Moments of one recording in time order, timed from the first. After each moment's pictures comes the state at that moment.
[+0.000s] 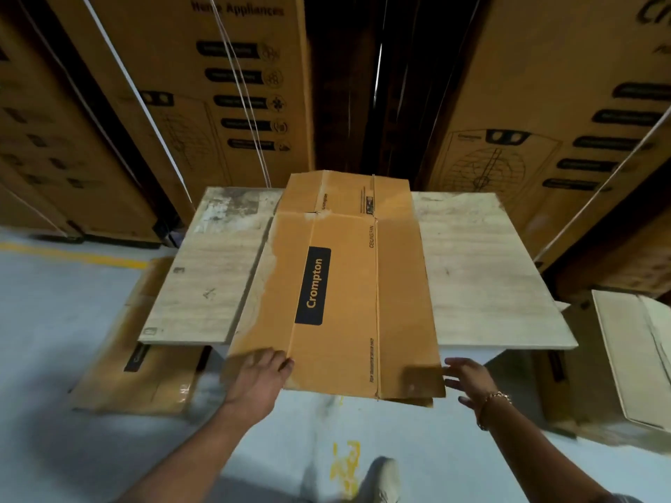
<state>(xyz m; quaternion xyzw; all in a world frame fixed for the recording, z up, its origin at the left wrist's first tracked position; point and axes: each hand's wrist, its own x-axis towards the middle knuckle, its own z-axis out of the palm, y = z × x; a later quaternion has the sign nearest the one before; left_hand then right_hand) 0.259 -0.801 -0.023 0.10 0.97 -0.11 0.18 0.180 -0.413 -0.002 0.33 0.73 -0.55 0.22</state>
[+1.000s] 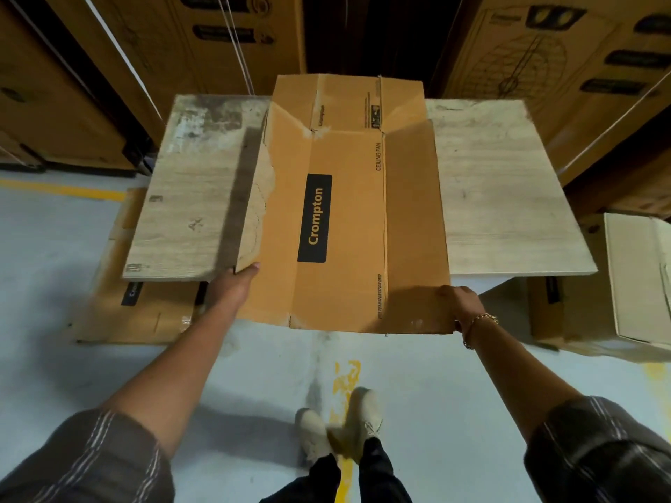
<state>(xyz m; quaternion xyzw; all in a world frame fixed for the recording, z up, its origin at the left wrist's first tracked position) 0.196 -0.861 -0.065 -0.43 0.77 0.46 0.09 0.161 -0.452 -0.048 0.35 0.76 -0.51 0.21</state>
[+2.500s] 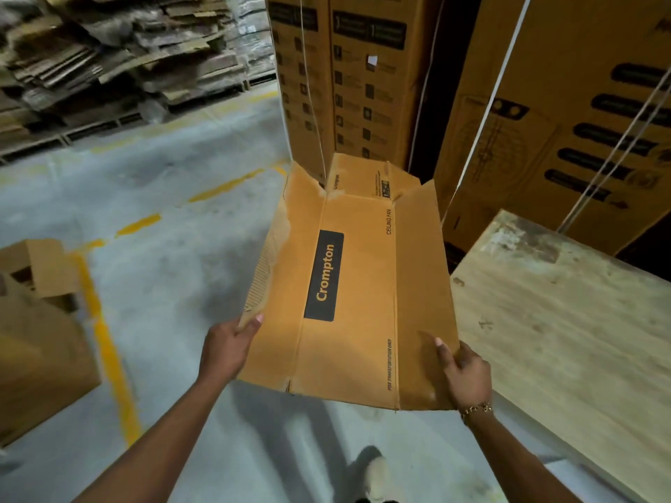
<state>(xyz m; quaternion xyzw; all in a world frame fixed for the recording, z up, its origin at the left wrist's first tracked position) 0.542 -1.226 0.058 -0.57 0.71 0.36 -0.19 0.257 -0.963 0.003 -0.19 0.88 -0.41 0.15</state>
